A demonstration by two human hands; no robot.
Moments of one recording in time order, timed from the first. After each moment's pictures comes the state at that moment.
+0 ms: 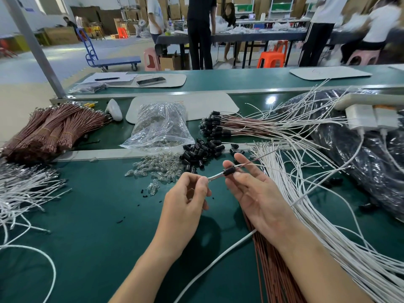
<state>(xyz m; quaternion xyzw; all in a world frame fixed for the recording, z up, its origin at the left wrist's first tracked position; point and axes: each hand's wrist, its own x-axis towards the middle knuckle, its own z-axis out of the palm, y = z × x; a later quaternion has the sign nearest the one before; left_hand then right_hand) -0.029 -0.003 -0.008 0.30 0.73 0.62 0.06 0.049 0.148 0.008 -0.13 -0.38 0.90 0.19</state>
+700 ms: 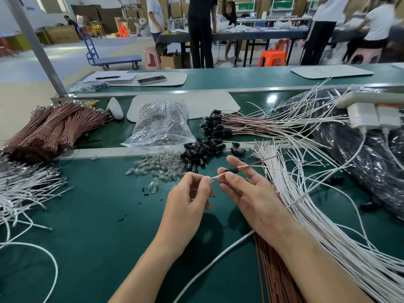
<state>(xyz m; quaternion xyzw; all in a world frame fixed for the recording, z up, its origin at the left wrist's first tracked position) -0.027 -0.002 -0.007 0.30 0.73 0.61 0.08 0.048 0.138 0.007 -0.14 -0.43 0.88 0.17</state>
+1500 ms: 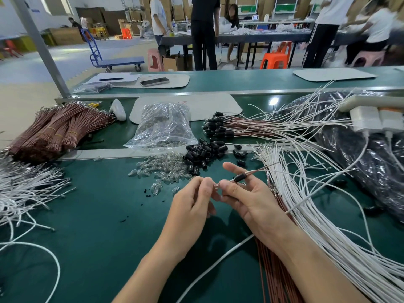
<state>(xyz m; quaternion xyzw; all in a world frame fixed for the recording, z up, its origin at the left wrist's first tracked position) -0.023 -0.003 -0.004 0.31 0.71 0.61 0.12 0.045 0.134 -0.001 -0.13 -0.50 0.84 0.17</state>
